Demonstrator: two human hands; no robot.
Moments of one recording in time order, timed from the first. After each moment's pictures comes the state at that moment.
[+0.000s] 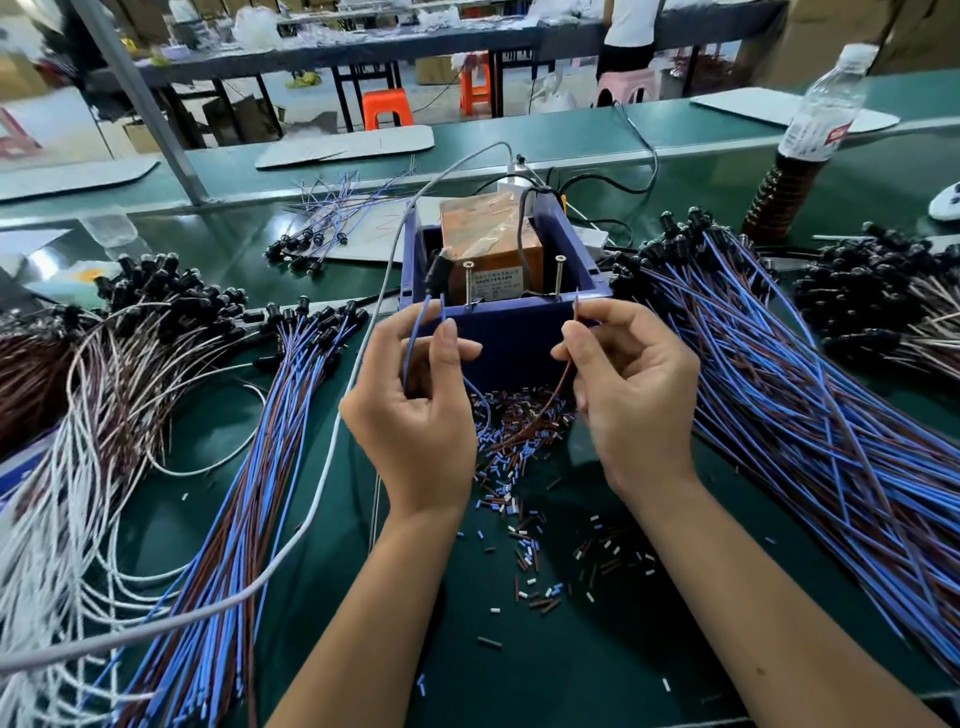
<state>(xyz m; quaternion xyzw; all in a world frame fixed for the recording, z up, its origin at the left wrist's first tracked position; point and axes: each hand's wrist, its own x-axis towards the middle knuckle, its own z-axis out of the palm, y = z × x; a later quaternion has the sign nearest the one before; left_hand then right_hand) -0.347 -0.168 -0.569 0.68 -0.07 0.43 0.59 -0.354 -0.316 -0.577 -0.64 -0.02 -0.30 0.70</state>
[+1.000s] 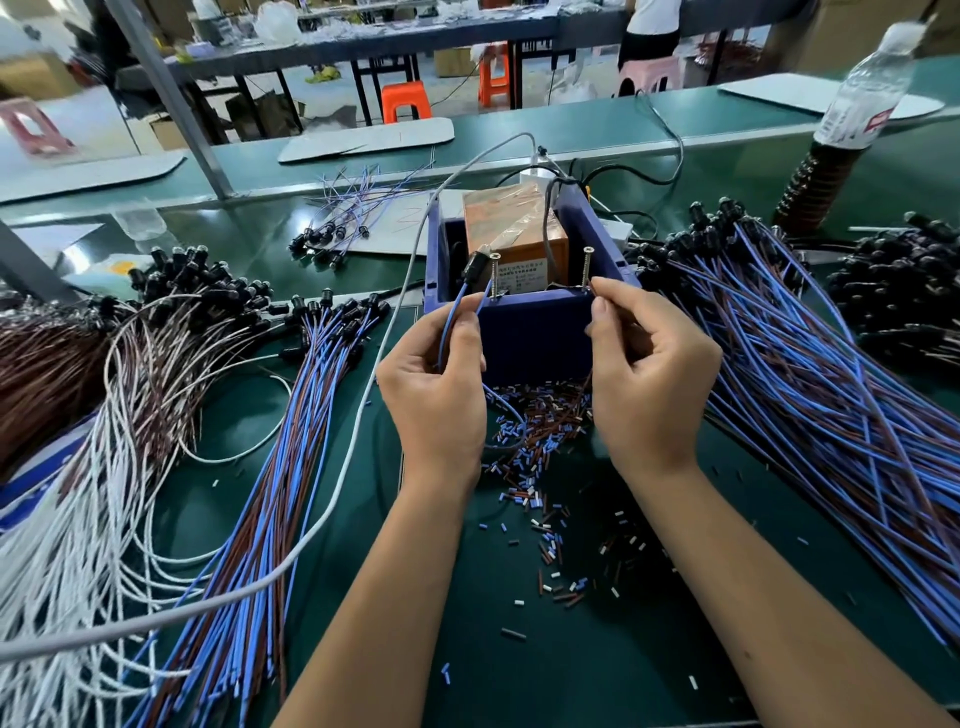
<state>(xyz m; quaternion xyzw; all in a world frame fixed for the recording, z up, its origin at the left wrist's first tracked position) -0.327 -0.165 -0.571 0.60 -0.05 0.28 0.75 -0.345 -0.305 -0.568 -0.75 -0.01 -0.47 0.47</state>
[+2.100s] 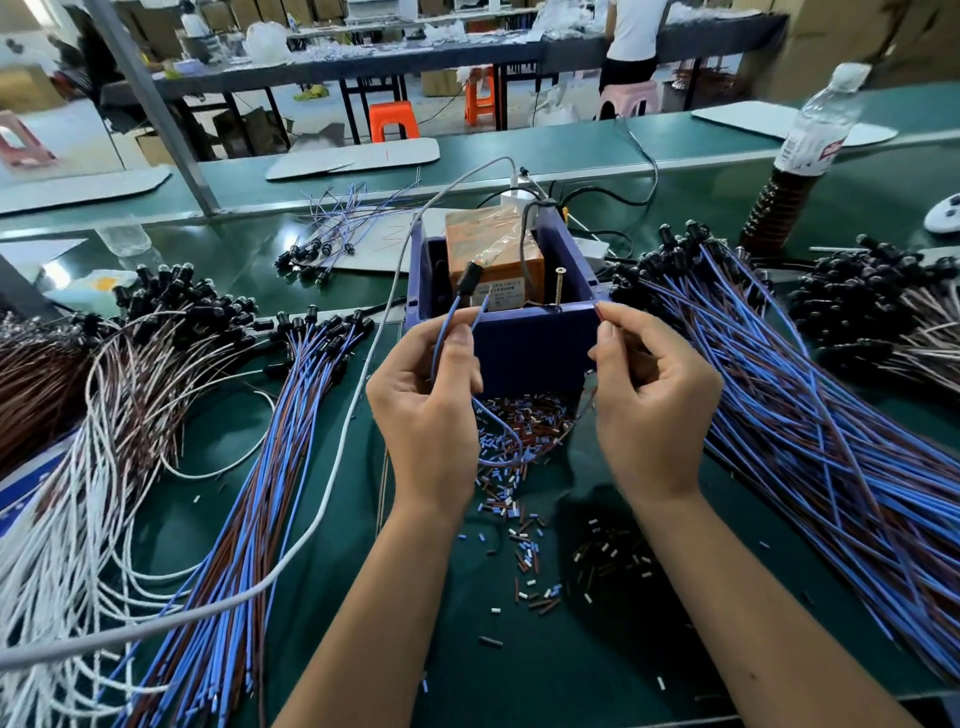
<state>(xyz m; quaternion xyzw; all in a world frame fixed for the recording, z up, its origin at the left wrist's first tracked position) -0.350 -0.176 -0.555 0.57 -0.07 0.24 0.78 -0.360 -0.323 -0.567 -0.73 0.02 -0.45 0.50</state>
